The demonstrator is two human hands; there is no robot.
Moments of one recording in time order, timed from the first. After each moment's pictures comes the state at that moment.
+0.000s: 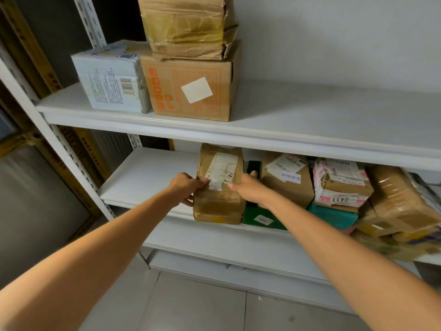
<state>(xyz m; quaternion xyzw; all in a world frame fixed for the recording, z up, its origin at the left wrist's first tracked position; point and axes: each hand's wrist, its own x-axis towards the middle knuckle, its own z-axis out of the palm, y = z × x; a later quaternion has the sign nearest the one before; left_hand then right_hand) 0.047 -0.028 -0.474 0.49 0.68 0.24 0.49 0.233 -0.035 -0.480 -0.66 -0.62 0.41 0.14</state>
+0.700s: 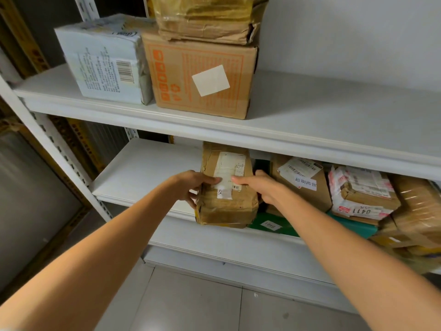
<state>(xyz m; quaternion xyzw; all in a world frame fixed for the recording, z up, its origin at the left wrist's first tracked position) 0.033 0.028 -0.494 0.44 0.63 0.14 0.62 0.228 0.006 -0.481 -0.66 -0.43 0.56 0.25</state>
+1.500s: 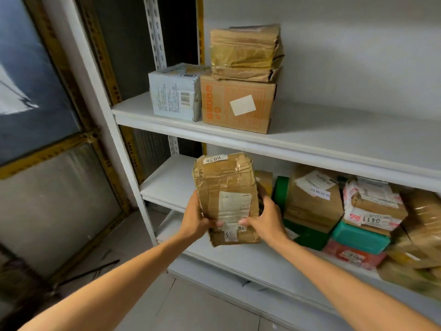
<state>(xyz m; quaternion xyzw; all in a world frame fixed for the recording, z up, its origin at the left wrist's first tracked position) 0.003 -0.126 -0.522 0.53 0.57 0.48 0.41 0.194 -0.115 -0.506 -0.55 -0.63 0.38 0.40</state>
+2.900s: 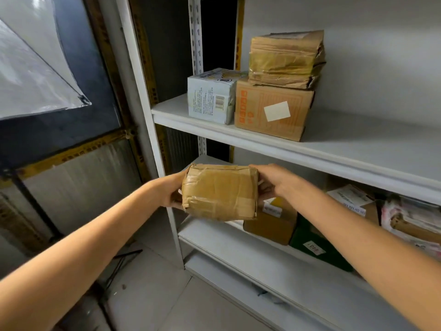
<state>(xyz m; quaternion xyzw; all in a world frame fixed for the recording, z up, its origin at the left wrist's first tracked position) -0.103 -0.127 -0.422 0.32 0.66 0.35 0.58 0.138 -0.081 -0.379 -0.56 -0.57 0.56 0.22</state>
